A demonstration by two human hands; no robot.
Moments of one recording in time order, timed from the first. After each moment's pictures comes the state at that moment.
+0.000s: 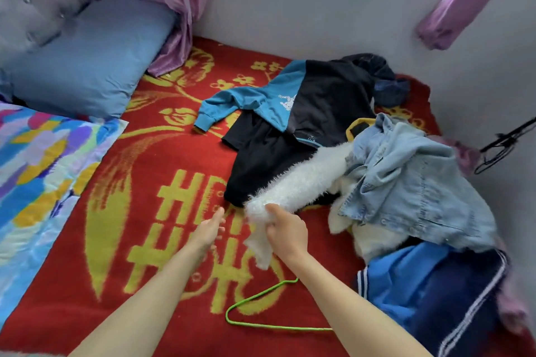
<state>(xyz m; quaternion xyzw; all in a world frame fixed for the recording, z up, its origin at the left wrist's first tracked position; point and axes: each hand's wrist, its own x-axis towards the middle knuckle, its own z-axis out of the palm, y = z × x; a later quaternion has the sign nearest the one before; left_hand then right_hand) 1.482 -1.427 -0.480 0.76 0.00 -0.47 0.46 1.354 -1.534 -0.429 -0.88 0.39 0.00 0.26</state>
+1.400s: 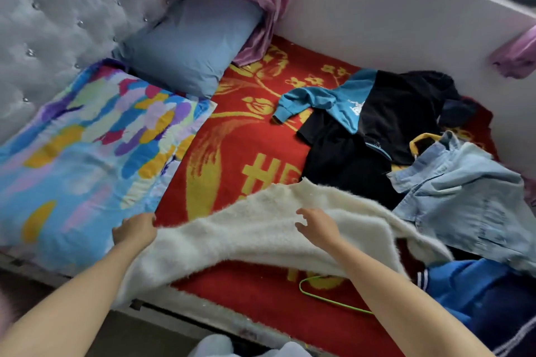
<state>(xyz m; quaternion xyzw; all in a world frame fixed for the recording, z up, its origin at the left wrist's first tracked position) 1.667 -1.089 -0.509 0.96 -0.09 -0.27 0.00 1.451 -1.392 -0.449 -0.92 0.30 0.19 0.17</state>
